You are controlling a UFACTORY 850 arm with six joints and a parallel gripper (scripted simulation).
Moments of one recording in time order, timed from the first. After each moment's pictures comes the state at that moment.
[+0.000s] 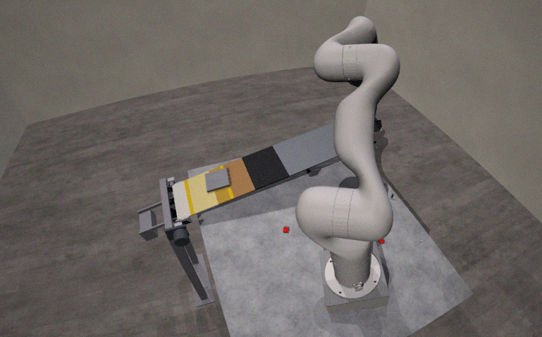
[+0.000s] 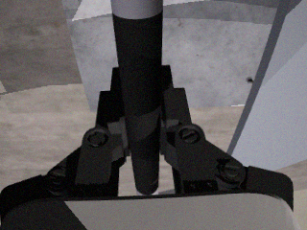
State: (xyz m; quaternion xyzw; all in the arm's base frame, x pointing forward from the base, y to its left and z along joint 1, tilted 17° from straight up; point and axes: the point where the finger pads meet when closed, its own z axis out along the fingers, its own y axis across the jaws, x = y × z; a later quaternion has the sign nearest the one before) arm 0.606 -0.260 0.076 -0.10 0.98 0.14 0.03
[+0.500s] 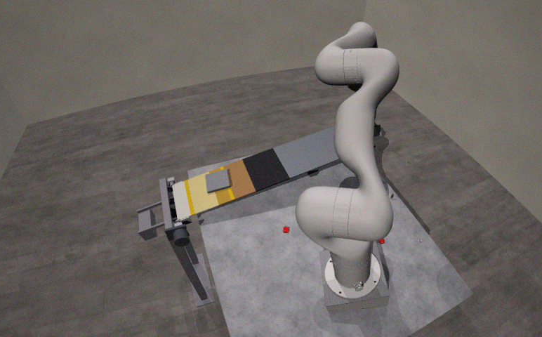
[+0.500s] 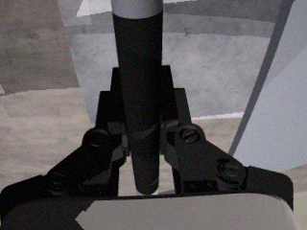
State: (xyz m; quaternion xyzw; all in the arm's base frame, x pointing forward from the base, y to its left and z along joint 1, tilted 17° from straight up) arm 0.609 -0.257 0.048 -0.10 0.98 0.14 0.03
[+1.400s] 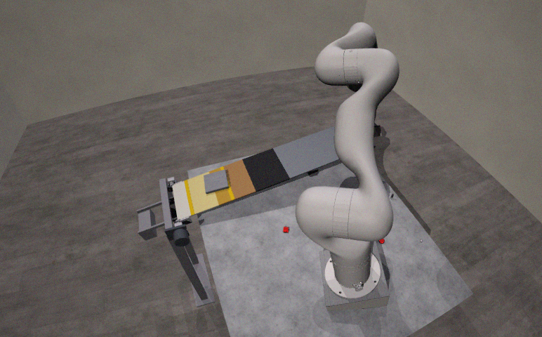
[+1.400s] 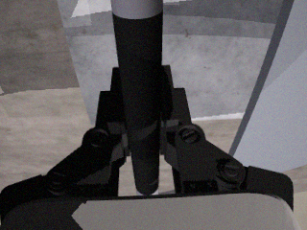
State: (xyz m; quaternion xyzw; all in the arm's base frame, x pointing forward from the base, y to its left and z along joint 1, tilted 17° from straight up) arm 0.609 -0.257 0.046 -0.10 0.98 0.14 0.03
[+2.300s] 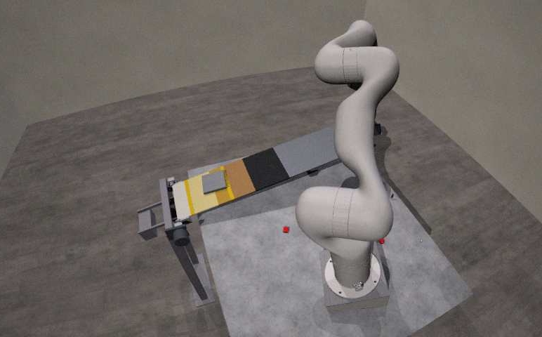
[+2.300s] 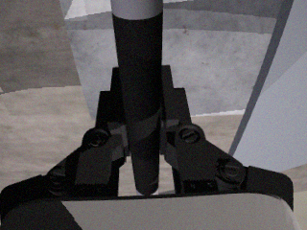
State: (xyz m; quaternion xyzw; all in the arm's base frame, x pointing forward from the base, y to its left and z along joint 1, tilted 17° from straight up) arm 0.607 -0.258 0.056 -0.10 0.98 0.14 0.03
